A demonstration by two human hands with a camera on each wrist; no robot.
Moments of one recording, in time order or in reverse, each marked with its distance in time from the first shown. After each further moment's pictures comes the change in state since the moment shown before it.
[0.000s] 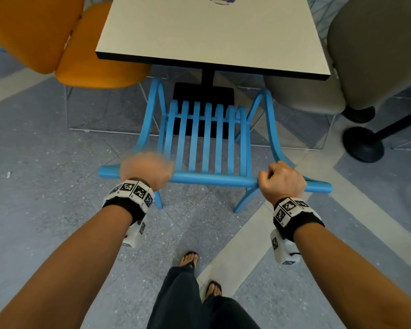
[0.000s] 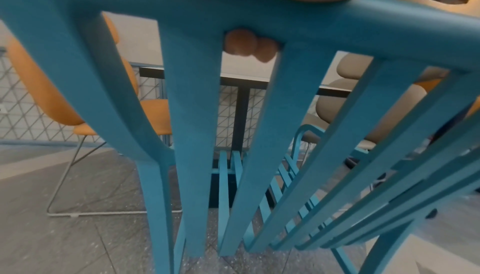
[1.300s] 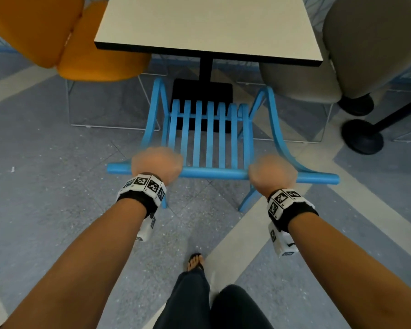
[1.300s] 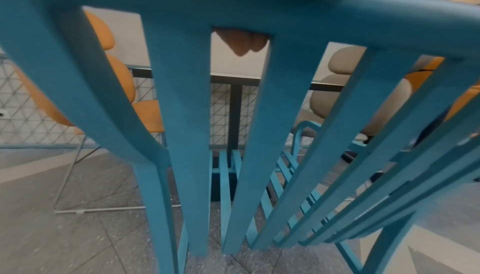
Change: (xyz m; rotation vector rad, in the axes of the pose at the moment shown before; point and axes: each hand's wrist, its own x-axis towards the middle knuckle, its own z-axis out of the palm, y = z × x) left_hand -0.050 0.028 0.014 -0.042 0.059 0.008; right_hand -0.043 0.006 -0.010 -0.002 0.002 -0.123
